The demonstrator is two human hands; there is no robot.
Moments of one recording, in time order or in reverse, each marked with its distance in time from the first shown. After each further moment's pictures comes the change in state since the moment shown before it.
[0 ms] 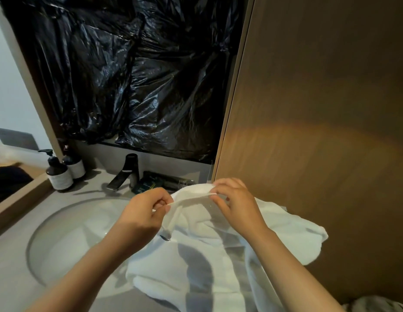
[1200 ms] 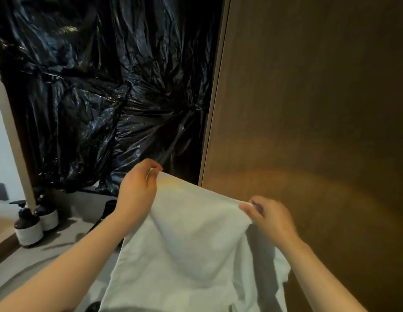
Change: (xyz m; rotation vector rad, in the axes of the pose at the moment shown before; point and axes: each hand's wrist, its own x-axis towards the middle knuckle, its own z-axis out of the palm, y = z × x) left_hand 0.117 0.050 -0.027 -0.090 0.431 0.152; right_hand 0.014 0.046 -0.115 -0.242 0.181 0.161
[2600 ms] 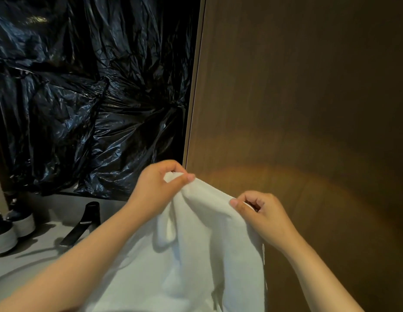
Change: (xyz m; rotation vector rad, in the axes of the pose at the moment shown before) left_hand -0.013 0.069 0.024 -0.296 -0.268 0.075; right_hand -0.022 -0.015 -0.039 0.442 -0.027 -0.057
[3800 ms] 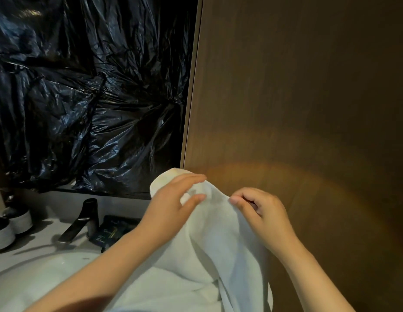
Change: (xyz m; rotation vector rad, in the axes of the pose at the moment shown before) left_hand -0.035 0.000 0.026 0.174 -0.111 0.177; right_hand -0.015 -0.016 0.003 -0.185 0.120 -0.154
